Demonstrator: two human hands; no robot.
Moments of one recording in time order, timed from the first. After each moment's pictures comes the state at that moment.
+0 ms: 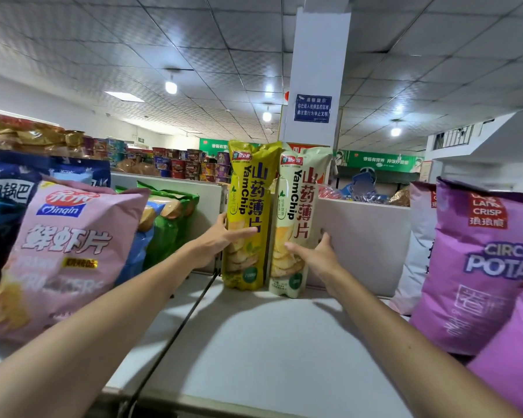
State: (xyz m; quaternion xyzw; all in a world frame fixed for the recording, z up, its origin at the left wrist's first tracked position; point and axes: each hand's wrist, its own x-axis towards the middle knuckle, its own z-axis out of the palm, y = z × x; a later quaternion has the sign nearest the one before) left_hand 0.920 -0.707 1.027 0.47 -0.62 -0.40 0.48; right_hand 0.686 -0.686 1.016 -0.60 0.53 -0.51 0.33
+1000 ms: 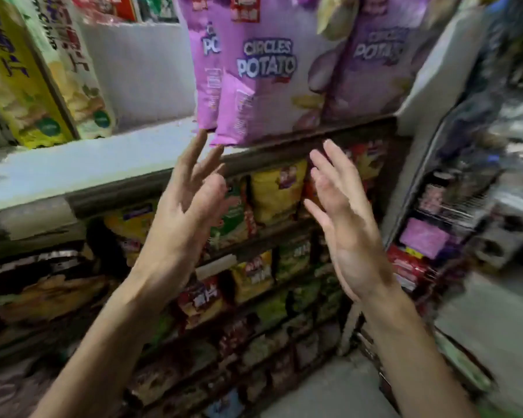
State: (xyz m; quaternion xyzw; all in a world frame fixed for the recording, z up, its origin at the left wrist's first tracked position) left_hand 0.721 -0.295 0.912 0.16 -0.68 -0.54 0.46; right_hand 0.554 -0.200 0.894 -0.48 0.46 -0.71 0.24
